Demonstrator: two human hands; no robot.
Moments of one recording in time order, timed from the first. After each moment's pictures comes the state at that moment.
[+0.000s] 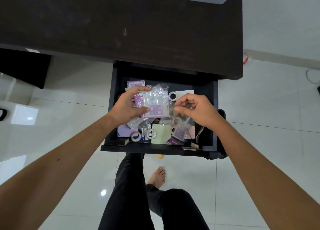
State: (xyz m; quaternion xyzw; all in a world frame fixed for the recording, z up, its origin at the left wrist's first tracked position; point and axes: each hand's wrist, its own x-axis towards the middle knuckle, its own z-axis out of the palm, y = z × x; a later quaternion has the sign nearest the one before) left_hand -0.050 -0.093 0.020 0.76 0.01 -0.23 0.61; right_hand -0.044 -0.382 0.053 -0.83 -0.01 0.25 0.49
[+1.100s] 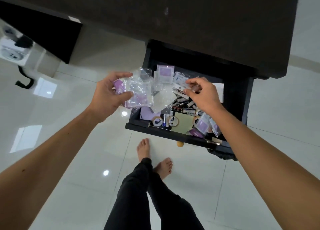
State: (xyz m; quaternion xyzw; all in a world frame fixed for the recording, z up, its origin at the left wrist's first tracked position) left_hand -0.116 0.010 0.042 0.76 0.16 -0.07 0.62; right_hand -0.029 -0.311 0.009 -0.90 -0.03 0.17 0.41
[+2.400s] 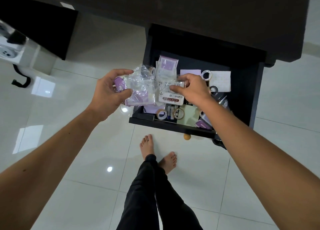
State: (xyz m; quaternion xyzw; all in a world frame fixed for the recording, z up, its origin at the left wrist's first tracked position) left_hand -0.129 0.017 0.029 0.77 0.17 -0.09 0.61; right_hand -0.045 -0.261 -0.002 -0.88 0.05 0.26 0.40
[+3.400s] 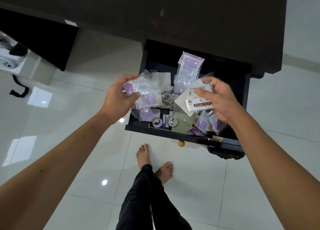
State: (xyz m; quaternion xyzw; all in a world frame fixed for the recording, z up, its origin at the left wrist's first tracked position) left_hand -0.115 -0.019 0.041 0.77 0.16 -0.09 0.61; right_hand -0.054 -0.332 0.061 -0.70 0.12 0.27 0.65
